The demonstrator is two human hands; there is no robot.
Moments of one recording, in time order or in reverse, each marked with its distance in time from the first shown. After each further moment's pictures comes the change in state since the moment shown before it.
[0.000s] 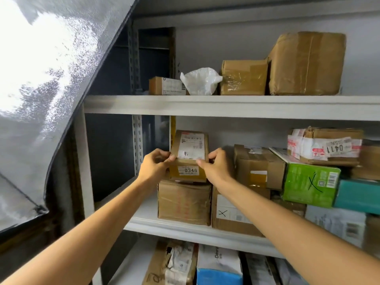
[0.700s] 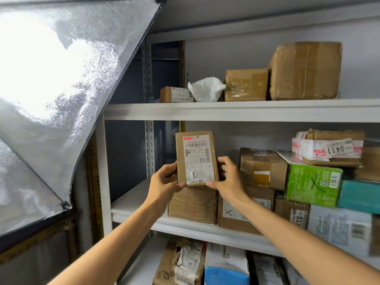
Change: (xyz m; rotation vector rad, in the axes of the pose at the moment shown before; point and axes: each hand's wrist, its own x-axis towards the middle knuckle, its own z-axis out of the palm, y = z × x) left_hand -0.052 -0.020 0.001 -0.129 -0.027 0.035; right_hand -0.036 0.023 -0.017 -0.015 -0.086 -0.188
